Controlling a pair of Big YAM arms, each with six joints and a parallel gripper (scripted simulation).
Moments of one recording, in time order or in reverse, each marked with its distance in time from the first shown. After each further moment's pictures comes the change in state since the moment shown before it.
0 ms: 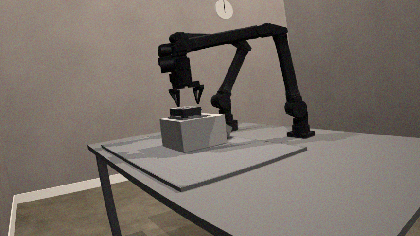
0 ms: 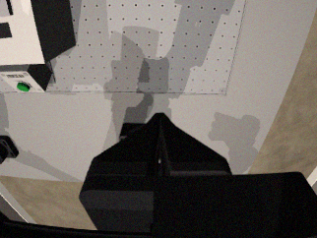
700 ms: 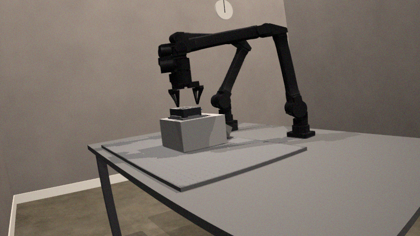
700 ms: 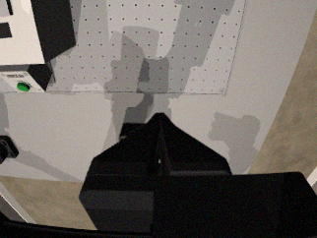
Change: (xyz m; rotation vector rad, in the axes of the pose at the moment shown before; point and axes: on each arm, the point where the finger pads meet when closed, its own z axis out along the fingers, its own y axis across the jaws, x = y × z) left arm -0.002 0.001 0.001 -0.008 -0.004 0.002; right arm 0.000 0.000 0.000 0.000 0.000 0.000
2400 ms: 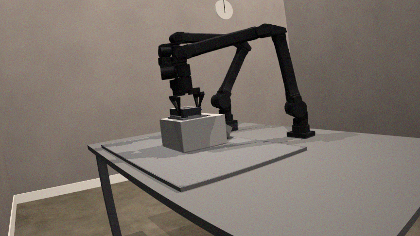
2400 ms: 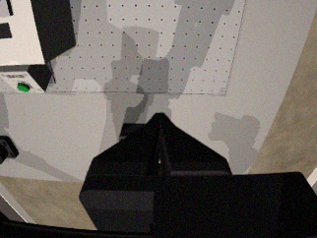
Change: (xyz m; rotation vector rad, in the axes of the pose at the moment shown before) left arm 0.000 -0.001 0.028 0.011 0.006 0.000; right arm 0.000 0.000 0.000 0.000 -0.001 0.000
